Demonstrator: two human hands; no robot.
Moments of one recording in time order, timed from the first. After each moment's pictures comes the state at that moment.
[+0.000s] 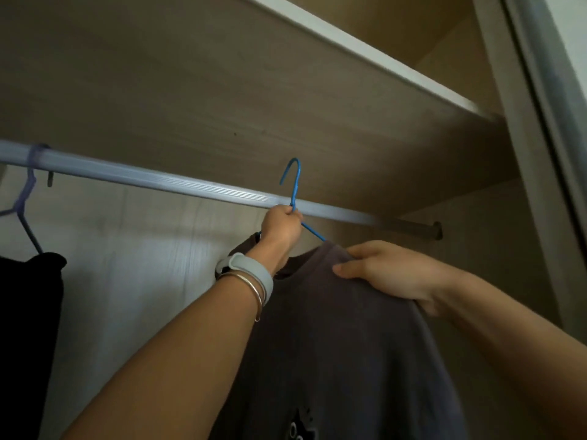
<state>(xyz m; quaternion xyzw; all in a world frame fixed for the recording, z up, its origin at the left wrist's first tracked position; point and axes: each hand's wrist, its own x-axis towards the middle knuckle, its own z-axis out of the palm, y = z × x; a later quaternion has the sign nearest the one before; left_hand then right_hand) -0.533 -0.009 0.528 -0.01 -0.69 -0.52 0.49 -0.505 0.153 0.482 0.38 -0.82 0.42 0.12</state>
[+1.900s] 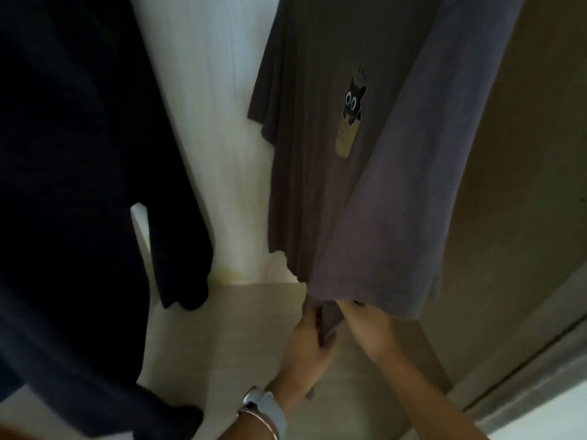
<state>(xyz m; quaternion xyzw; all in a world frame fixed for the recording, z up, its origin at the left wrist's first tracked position) -0.417 0.098 -0.038 0.25 -0.84 -0.45 0.18 -0.497 0.170 0.021 0.28 -0.82 0.48 -0.14</state>
